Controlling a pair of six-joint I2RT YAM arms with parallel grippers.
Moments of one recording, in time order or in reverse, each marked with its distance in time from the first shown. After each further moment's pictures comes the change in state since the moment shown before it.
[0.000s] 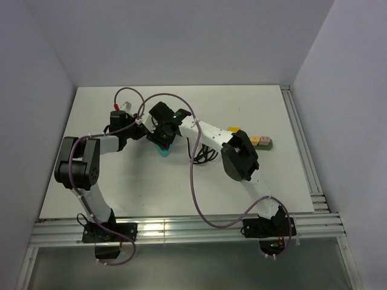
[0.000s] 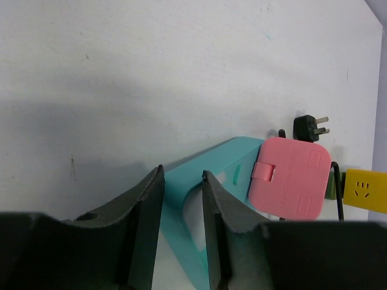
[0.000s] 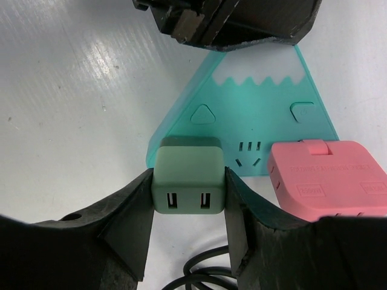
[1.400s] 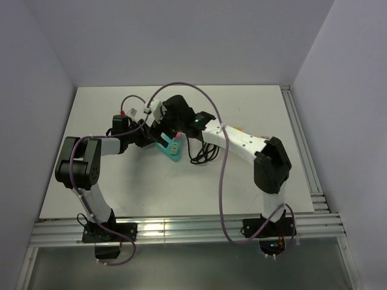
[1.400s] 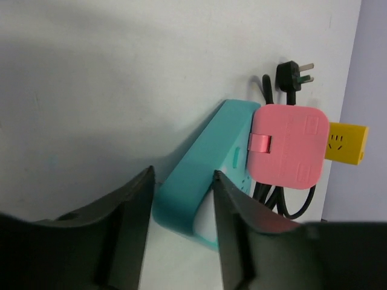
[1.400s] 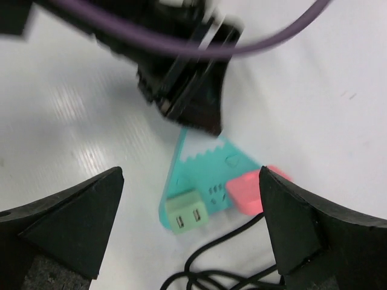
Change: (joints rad) left arm -0.010 0.008 -0.029 -0.036 0.163 -0.057; right arm 0.000 -0.363 -0.364 0.352 -0.042 0.052
